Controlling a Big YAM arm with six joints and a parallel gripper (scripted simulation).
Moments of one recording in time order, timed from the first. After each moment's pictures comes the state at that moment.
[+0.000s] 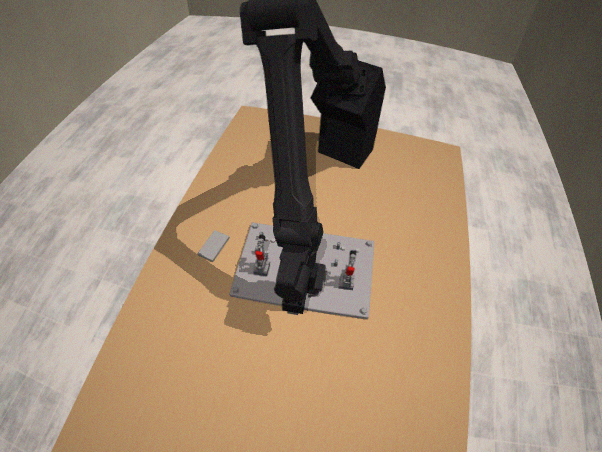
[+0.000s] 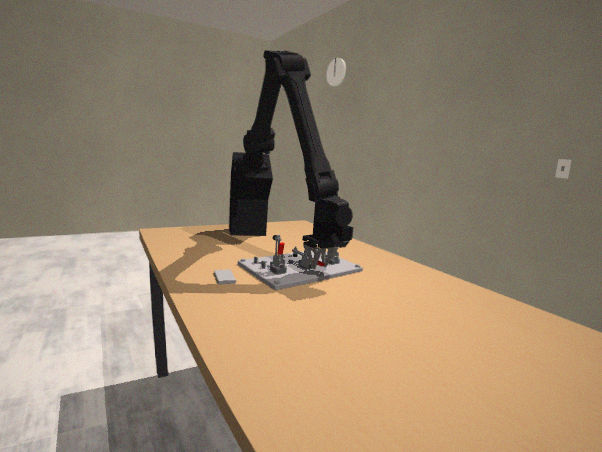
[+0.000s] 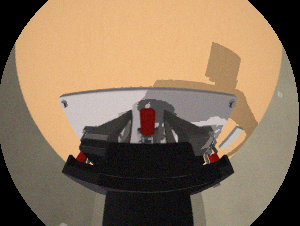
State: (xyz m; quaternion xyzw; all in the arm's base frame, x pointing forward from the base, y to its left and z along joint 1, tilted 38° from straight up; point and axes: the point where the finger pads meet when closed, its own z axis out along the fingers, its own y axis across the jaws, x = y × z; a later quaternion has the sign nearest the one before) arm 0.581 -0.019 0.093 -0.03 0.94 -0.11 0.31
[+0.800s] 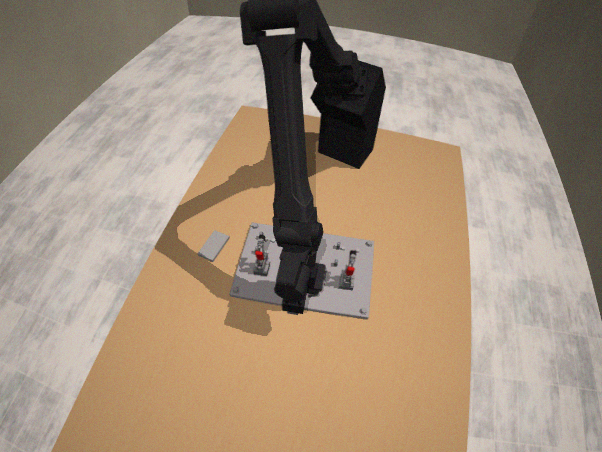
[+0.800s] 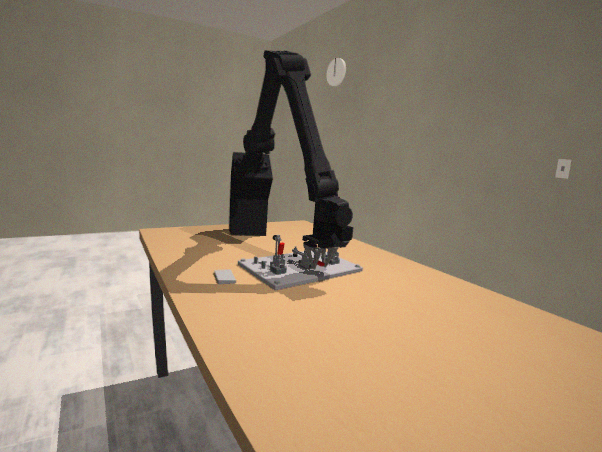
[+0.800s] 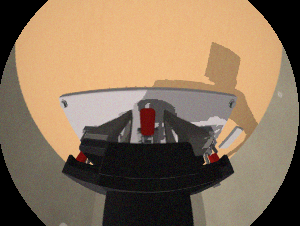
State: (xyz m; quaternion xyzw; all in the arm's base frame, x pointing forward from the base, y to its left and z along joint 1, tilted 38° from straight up) arm 0.581 -0.019 0.093 -0.03 0.94 -0.11 0.31
